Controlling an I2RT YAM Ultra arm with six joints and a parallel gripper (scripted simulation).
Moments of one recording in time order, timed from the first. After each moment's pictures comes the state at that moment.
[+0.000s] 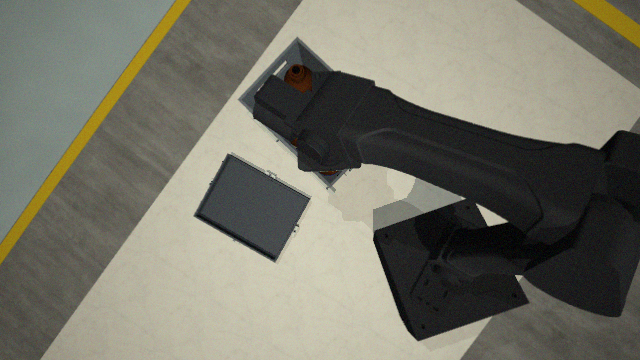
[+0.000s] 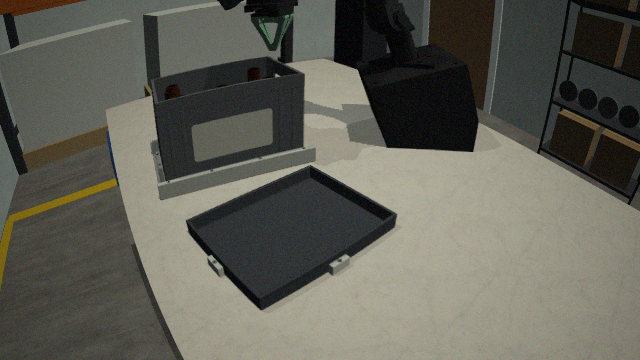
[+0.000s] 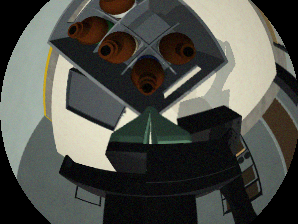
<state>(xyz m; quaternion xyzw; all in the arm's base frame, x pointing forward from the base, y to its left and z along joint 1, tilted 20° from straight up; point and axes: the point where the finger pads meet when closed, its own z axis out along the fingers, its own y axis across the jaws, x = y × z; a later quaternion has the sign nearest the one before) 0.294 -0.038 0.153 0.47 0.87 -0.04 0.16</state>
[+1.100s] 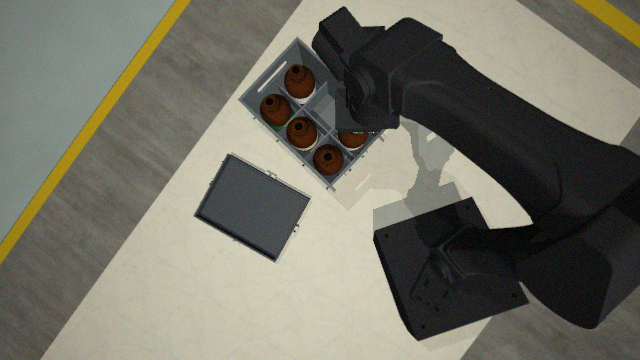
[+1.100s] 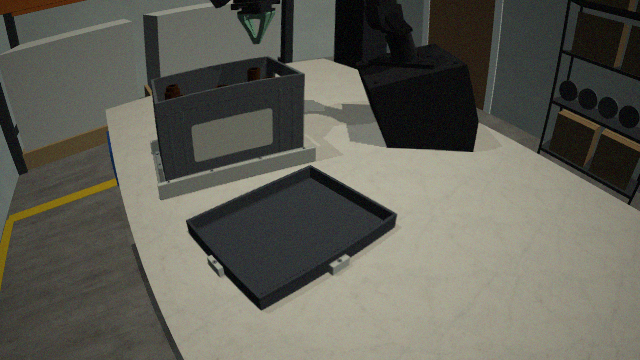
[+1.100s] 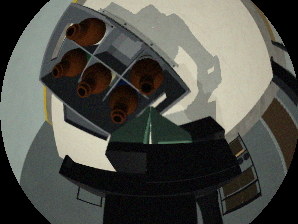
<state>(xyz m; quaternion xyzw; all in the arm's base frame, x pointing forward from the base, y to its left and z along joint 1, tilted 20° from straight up) 0.274 -0.124 0.169 0.48 0.86 -0.04 0.16</state>
